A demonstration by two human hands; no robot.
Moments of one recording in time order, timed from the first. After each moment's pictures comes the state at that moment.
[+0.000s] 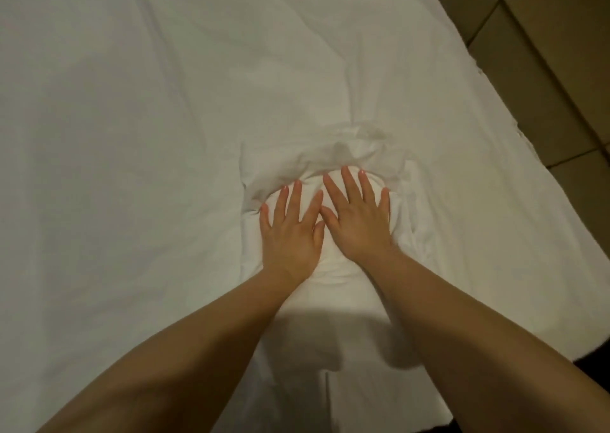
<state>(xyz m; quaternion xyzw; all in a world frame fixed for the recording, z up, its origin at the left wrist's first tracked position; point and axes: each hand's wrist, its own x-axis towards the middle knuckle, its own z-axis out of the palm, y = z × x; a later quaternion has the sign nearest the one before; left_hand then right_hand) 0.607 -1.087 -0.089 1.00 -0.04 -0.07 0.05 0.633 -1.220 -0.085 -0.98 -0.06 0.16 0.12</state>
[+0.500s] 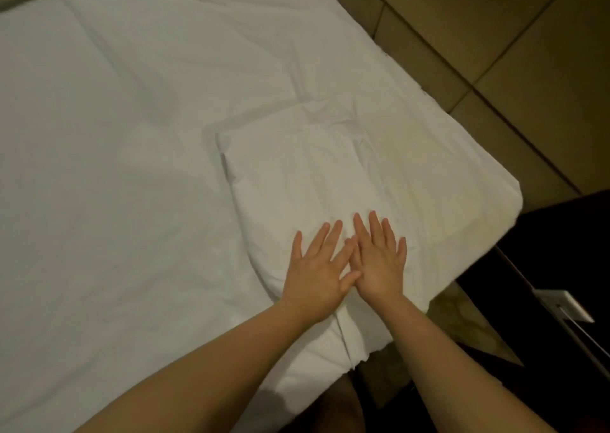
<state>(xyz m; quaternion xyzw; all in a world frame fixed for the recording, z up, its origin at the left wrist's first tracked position) 0.464 -1.085 -0.022 0.93 -0.31 -0.14 0.11 0.438 -1.219 -0.030 -0.95 0.20 0.16 0.18</state>
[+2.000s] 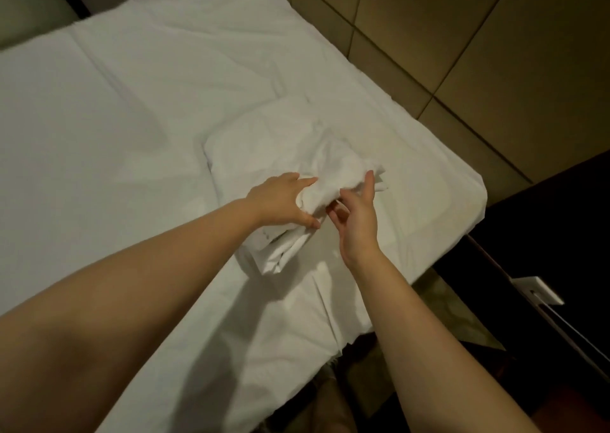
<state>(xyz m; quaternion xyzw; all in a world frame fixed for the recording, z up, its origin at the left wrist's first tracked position) 0.572 -1.080 0.063 0.89 -0.30 -0.31 0.14 0.473 -1.197 0.076 -0.49 0.34 -0.08 0.80</state>
